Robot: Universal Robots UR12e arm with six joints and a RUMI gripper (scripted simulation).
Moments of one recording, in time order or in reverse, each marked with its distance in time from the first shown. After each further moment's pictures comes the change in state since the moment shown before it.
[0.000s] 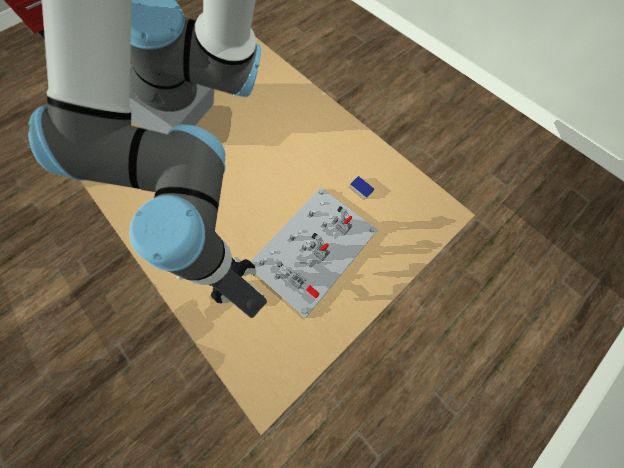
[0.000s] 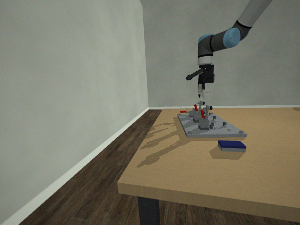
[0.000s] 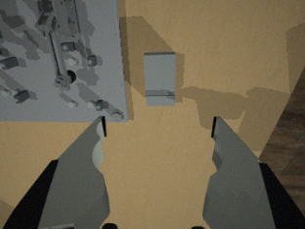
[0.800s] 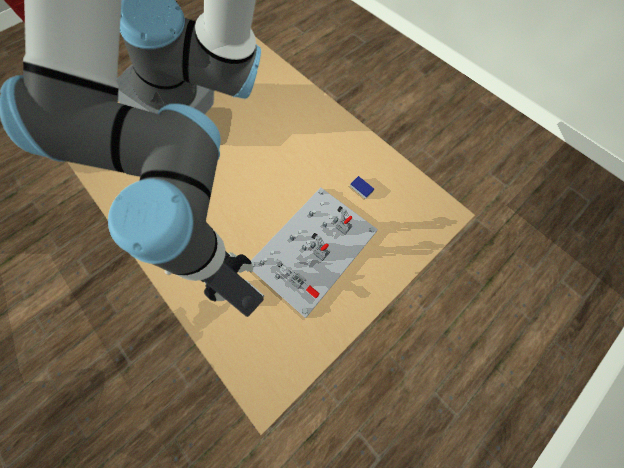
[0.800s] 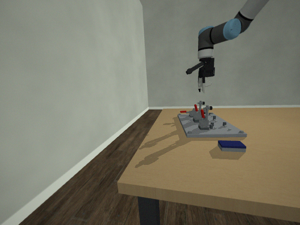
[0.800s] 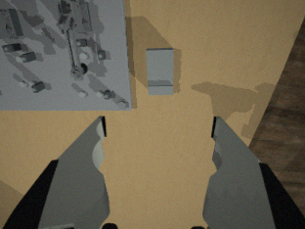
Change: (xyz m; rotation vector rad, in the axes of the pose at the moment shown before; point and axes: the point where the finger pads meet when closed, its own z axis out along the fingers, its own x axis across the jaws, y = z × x) arm 0.000 0.000 -0.040 0.000 0.001 0.000
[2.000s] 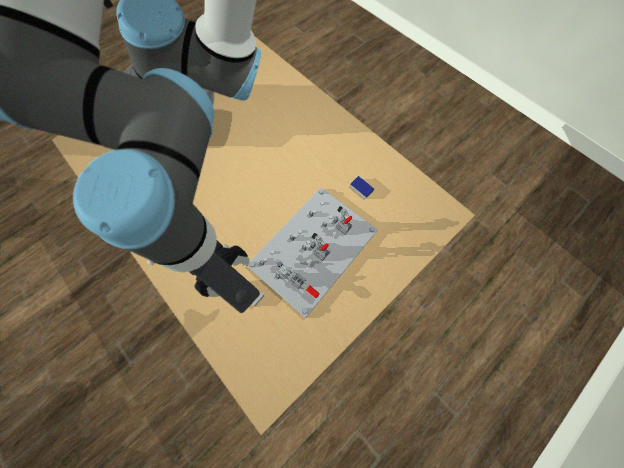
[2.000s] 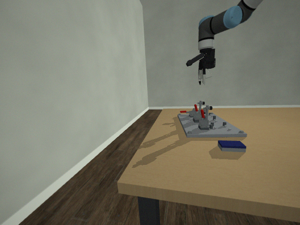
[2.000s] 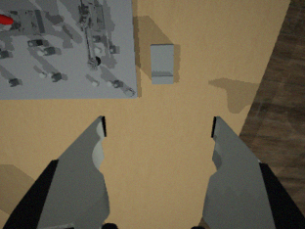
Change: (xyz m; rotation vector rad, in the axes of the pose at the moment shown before) arm -0.003 0.000 -0.052 0.000 -0.001 0.000
